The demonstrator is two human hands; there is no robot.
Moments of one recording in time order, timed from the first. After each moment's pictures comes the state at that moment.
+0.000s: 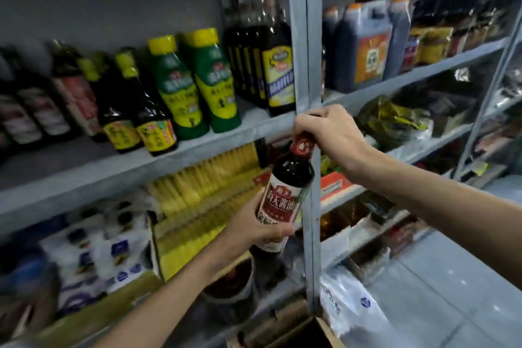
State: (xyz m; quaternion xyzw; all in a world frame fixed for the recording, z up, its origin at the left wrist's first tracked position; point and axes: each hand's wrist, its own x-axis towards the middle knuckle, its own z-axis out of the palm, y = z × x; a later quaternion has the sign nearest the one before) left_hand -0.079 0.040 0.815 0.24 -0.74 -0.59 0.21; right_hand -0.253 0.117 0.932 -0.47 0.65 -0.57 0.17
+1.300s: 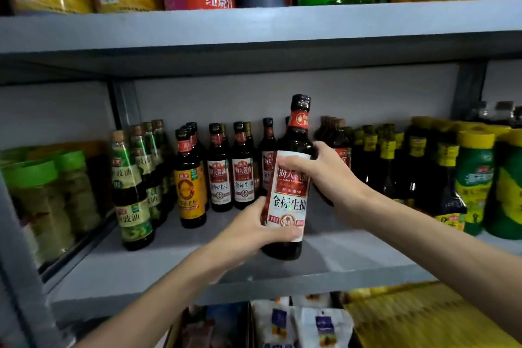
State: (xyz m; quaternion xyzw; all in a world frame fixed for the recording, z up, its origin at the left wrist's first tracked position) left_hand 0.362 -0.153 0.987 0.38 -0.73 -0.45 0.35; right_hand 0.194 -0.145 1.045 -0.62 0.42 -0.56 0.34
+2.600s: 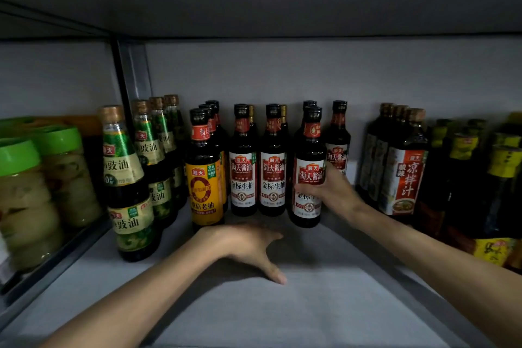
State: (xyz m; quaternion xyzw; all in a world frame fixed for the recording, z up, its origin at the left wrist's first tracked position) left_hand 0.400 -0.314 0.952 0.47 -0.86 -0.15 -0.12; right_hand 0.195 -0.355 0.958 -0.67 0.46 -0.49 0.32
